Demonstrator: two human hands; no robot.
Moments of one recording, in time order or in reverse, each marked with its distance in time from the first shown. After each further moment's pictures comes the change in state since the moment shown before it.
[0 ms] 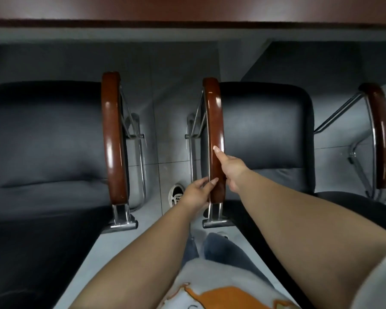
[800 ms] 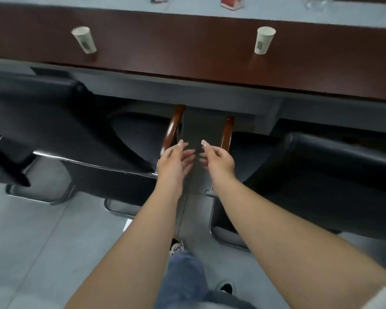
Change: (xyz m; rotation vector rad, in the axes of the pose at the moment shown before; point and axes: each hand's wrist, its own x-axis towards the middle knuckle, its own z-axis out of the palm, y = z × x) left_hand -0.260 -0.090 0.063 -0.599 0.520 0.798; right_hand -0.240 0.130 -0.035 0.095 -0.232 -0.740
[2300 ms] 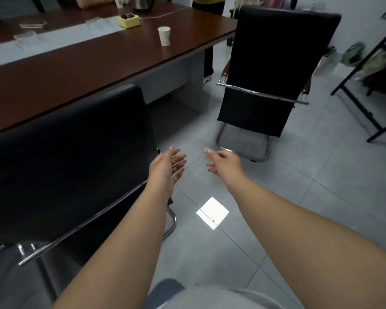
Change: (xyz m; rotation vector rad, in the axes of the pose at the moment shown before) left_hand -0.318 -0.240 0.258 0.528 -0.769 -0.264; right_hand -0.214 0.111 -0.480 0.188 0.848 -0.007
